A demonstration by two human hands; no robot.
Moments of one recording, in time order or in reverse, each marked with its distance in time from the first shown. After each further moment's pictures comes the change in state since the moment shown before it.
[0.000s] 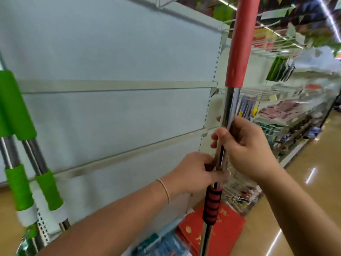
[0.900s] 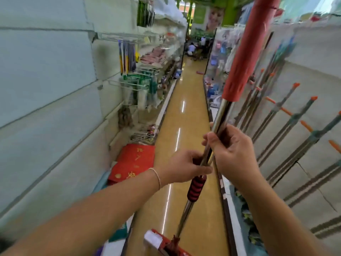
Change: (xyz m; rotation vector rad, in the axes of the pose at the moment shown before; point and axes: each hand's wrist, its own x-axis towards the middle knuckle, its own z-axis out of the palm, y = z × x) left_hand -0.160 0.039 0.138 -0.353 -0.786 0.272; right_hand -0.286 -0.077 -0.020 -0.399 0.611 0.490
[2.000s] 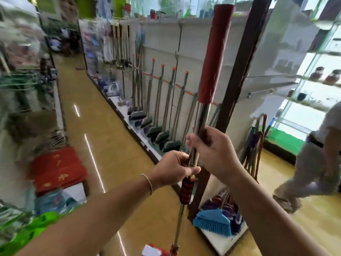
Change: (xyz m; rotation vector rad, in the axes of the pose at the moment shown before) left_hand -0.430 0.101 0.147 -0.093 -0.541 0.325; right_hand -0.486 -0.238 -0.046 -0.215 0.486 0.230
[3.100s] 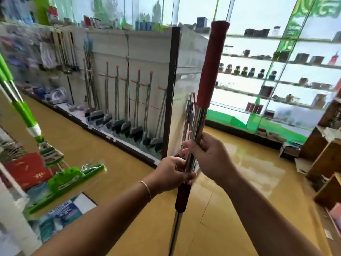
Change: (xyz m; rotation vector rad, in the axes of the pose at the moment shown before) left_hand -0.509 0.106 0.057 -0.117 -0.357 0.099; right_hand -0.494 -0.282 0.055 -0.094 0.291 0.156
